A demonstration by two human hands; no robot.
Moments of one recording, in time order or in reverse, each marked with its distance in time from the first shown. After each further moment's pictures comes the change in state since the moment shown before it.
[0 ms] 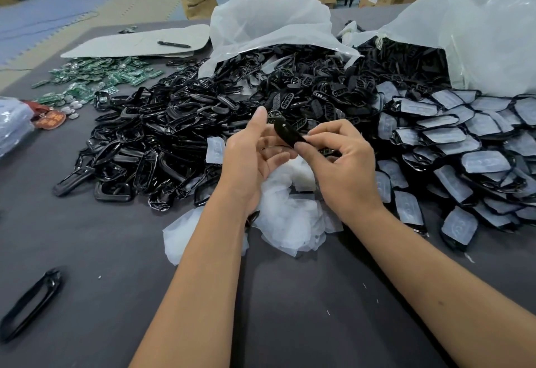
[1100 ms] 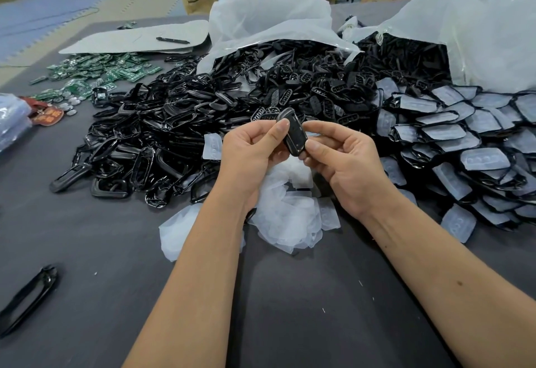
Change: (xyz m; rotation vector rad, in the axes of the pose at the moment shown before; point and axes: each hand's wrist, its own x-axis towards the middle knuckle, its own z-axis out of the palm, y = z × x) left_hand 0.004 -0.011 -0.002 0.140 -0.012 0.123; right_hand 0.008 0.008 -0.012 0.746 -0.213 0.400
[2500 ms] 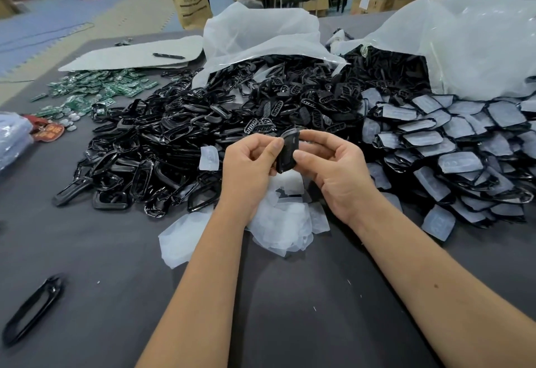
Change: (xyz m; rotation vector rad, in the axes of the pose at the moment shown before) left_hand -0.009 0.000 0.003 0.318 0.070 0.119; right_hand -0.004 -0.006 0.008 0.039 0.102 0.060
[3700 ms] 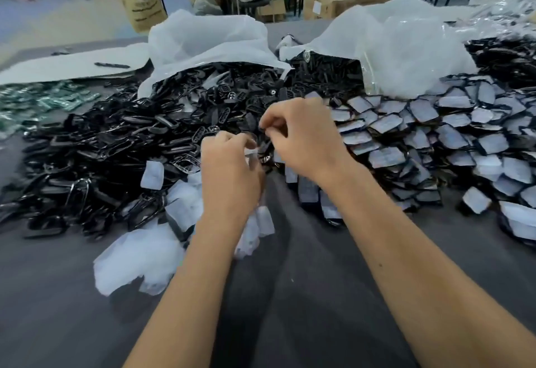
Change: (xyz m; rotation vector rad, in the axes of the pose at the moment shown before) left_hand -0.010 0.027 0.063 0.889 0.048 0.286; right_hand 0.009 -0.086 -0.014 -1.384 0.020 -0.523
